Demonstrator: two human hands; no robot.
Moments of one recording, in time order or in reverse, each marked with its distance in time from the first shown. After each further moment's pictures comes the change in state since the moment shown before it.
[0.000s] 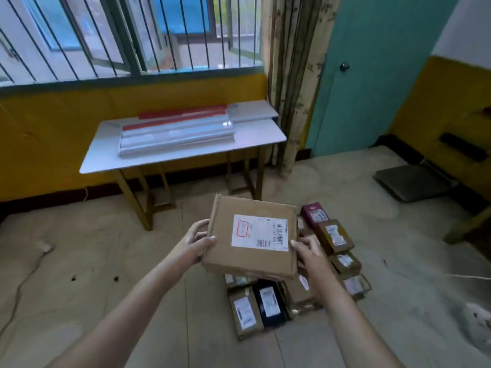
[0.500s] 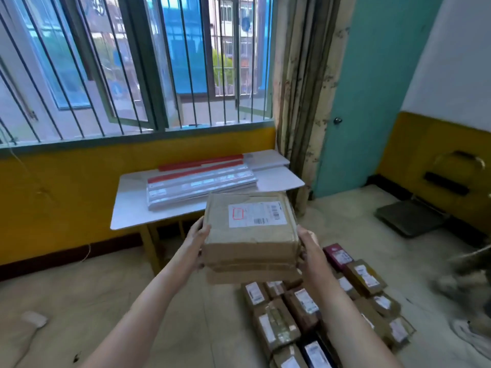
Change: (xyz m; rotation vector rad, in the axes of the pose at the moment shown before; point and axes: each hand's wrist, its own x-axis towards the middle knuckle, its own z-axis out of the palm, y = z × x) left_hand 0.014 0.061 -0.257 -0.123 -0.036 0.196; right_hand -0.015 -0.067 0.277 0.183 0.044 -0.323
